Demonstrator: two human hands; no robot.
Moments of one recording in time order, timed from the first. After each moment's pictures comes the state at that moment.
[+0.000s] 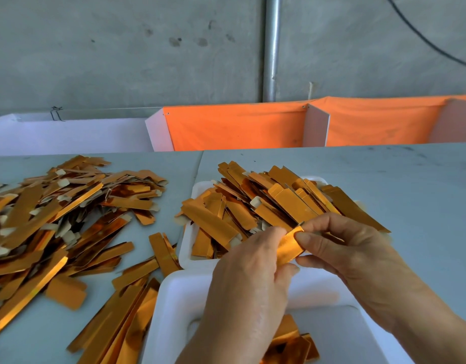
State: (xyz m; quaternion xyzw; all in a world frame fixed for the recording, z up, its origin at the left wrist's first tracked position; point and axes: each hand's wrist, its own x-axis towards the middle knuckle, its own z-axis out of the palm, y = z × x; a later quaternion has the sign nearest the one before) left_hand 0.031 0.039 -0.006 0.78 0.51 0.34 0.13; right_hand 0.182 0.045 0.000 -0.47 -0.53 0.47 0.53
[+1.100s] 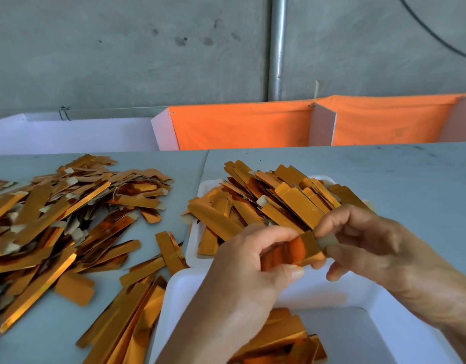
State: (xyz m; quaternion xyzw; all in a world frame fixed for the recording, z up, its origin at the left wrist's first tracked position) left_hand 0.009 0.041 0.005 0.74 0.45 0.35 0.36; right_hand 0.204 0.035 0.018 -0.41 -0.66 0.45 0.45
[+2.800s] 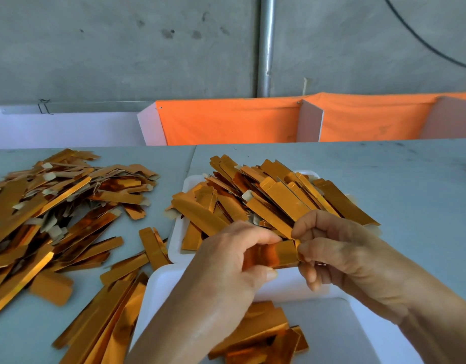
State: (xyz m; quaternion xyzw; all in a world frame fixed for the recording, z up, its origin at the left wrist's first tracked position) left_hand 0.005 0.042 0.005 0.78 0.47 0.29 0.28; right_hand 0.196 0.042 0.007 -0.44 -0.53 0.60 0.42
